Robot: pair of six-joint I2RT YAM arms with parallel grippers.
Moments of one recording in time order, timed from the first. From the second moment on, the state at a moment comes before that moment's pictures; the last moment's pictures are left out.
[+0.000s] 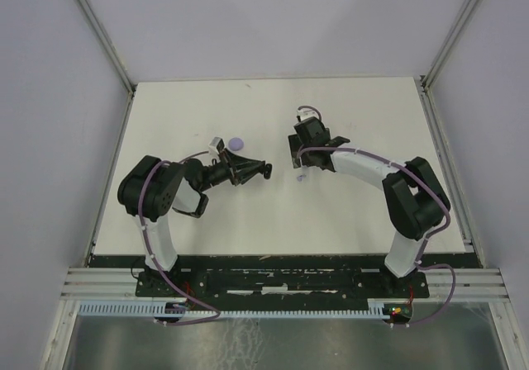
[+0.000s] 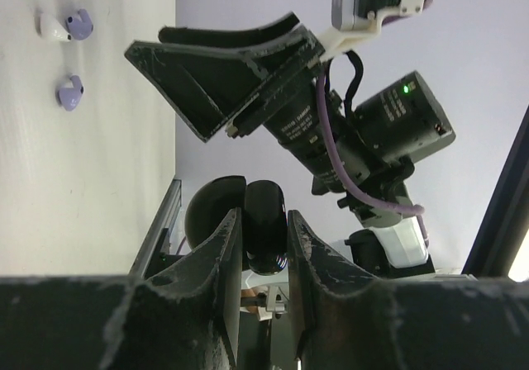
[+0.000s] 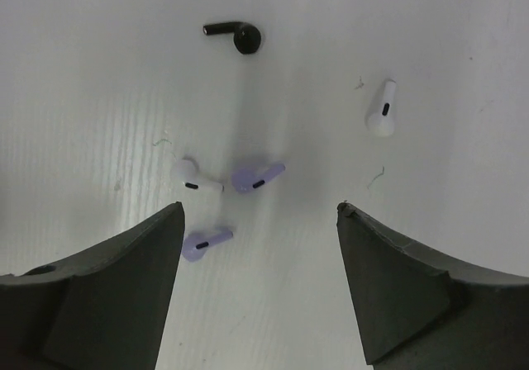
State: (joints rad) left arm -0.29 1.93 0.48 1.53 0.79 -1.73; right arm 0.59 1.75 1.15 -0.28 0.35 0.28
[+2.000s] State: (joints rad) left arm -0.26 1.90 0.46 1.53 0.82 -1.71; right arm 0.46 2.21 1.66 -0.42 0.32 0.24
